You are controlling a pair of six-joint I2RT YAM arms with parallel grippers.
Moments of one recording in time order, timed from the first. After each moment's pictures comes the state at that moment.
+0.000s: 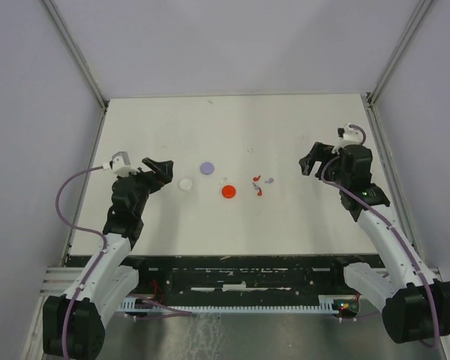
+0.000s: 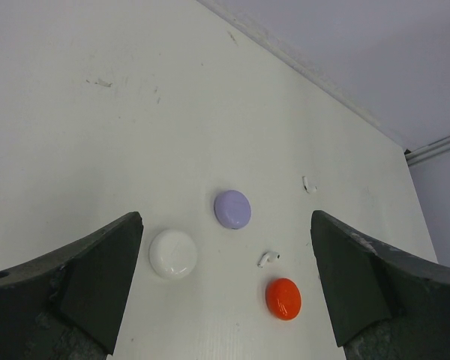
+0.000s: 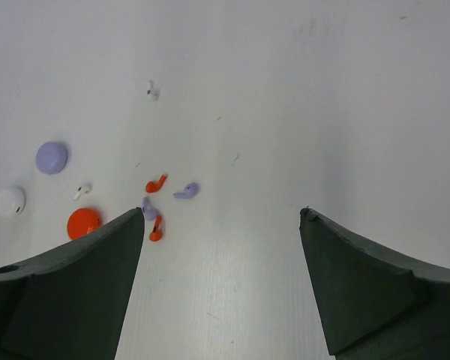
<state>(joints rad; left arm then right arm) -0.14 0.79 0.35 0.29 -0.05 -0.64 0.11 0.95 0.74 -0.22 -0.08 0.36</state>
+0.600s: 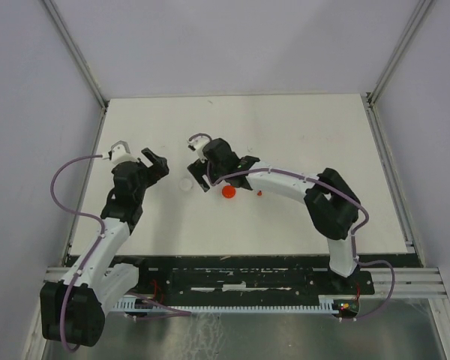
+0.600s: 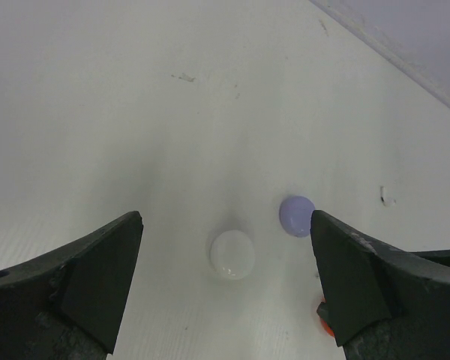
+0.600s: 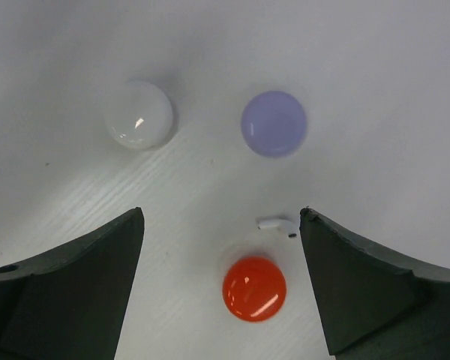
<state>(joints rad) -0.14 0.91 0.53 0.06 -0.17 -0.58 0.88 1.92 1.44 -0.21 0.13 0.05</state>
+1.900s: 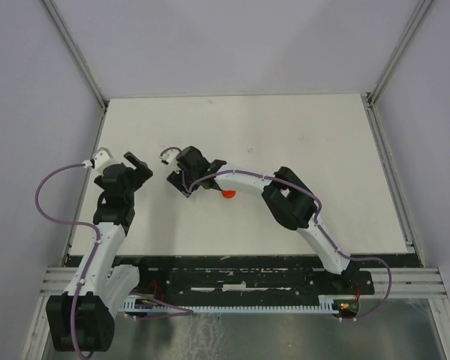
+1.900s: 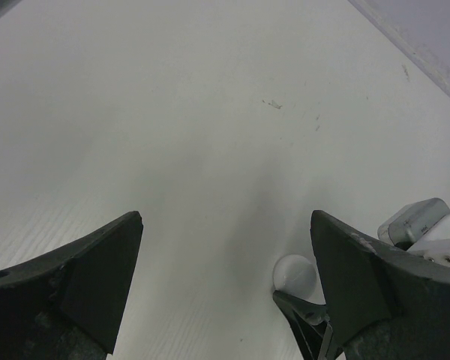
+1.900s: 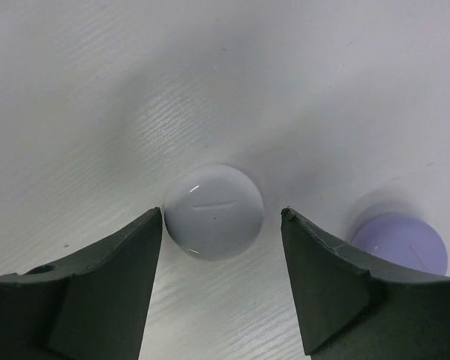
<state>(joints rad) 0.01 0.85 0.53 -0.08 -0.29 -0.56 0.96 2.36 1.86 -0.26 0.02 -0.09</state>
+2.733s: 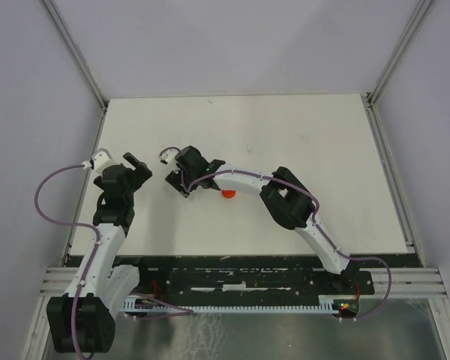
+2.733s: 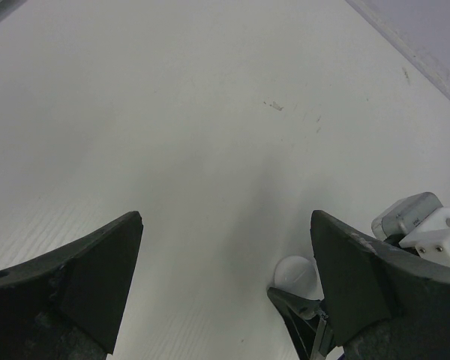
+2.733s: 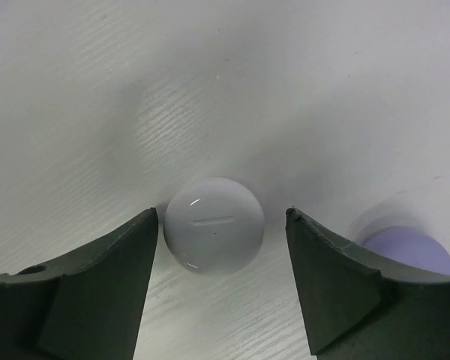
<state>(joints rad) 0.01 0.84 0.52 -0.07 -0.29 -0.56 0.96 2.40 1.90 -0.26 0.01 -0.09</state>
